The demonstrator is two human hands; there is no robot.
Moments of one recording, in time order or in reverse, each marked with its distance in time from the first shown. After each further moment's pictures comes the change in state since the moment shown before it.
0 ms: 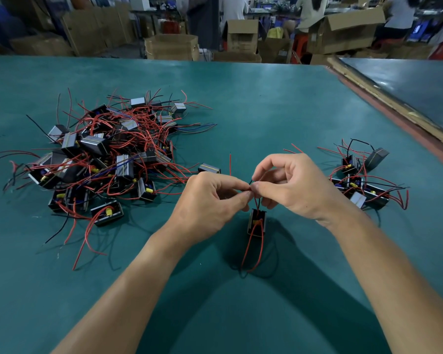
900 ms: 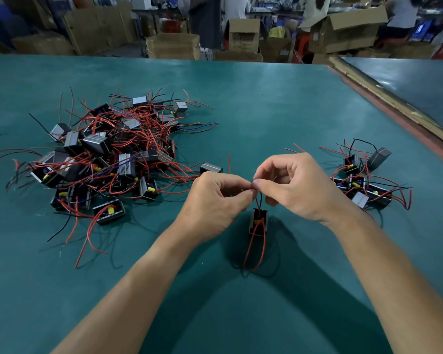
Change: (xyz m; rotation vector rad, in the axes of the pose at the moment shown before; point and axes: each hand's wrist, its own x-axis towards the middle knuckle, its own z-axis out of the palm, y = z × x) left_hand 0.003 -0.004 0.008 -0.070 0.030 -0.005; right_hand -0.001 -0.004 0.002 -0.090 0.017 -0.063
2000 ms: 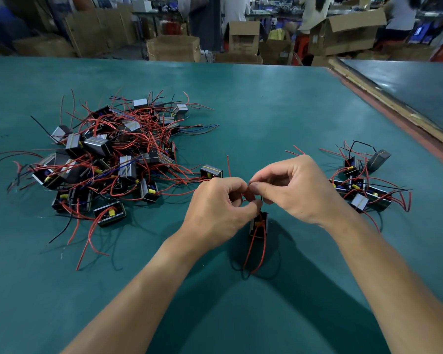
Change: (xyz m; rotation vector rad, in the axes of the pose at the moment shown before) left_hand -0.005 0.005 0.008 0.275 0.095 0.059; right_hand -0.001 -0.002 0.003 -0.039 0.012 -0.053
